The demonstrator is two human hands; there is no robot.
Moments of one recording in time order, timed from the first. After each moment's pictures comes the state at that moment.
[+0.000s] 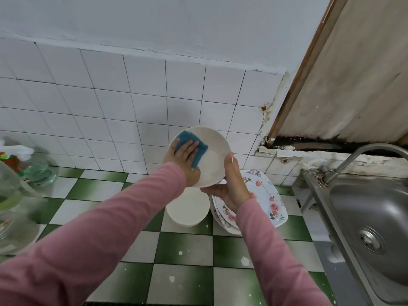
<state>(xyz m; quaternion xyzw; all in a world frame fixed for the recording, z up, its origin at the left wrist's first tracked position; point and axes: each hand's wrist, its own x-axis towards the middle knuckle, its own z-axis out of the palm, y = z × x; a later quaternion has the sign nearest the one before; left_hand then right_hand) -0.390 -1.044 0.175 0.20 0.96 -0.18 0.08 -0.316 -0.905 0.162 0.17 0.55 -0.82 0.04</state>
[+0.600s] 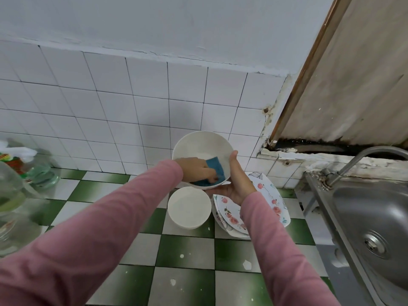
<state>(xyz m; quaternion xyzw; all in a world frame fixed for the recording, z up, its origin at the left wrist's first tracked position) -0.396 -1.032 0.198 0.40 0.90 -0.03 0.18 -0.338 -0.886 0.157 0.19 0.57 -0.79 0.10</state>
